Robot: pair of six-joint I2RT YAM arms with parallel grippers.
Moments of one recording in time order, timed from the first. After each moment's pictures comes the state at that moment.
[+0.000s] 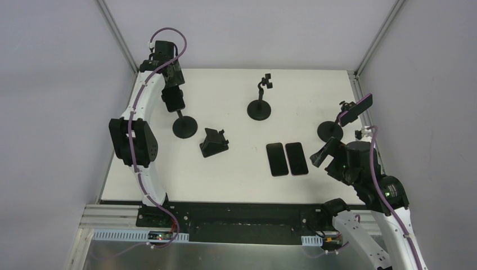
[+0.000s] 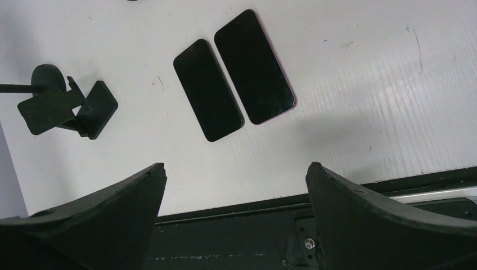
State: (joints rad) left arm -0.08 1.92 1.87 -0.79 -0.36 -0.31; right arm 0.36 0.54 0.95 -1.17 0.17 0.76
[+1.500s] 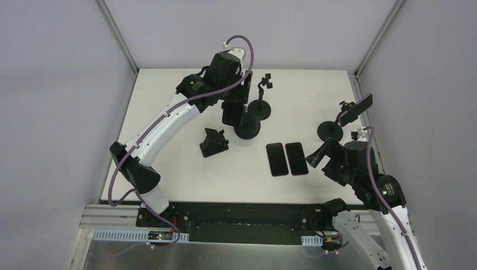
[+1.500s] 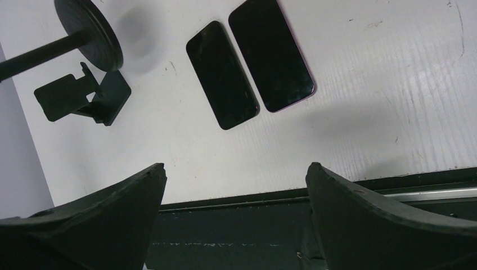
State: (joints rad) left arm -0.70 1.68 1.93 -0.86 -0.27 -0.30; right arm 0.36 0.53 0.92 -1.15 0.09 0.80
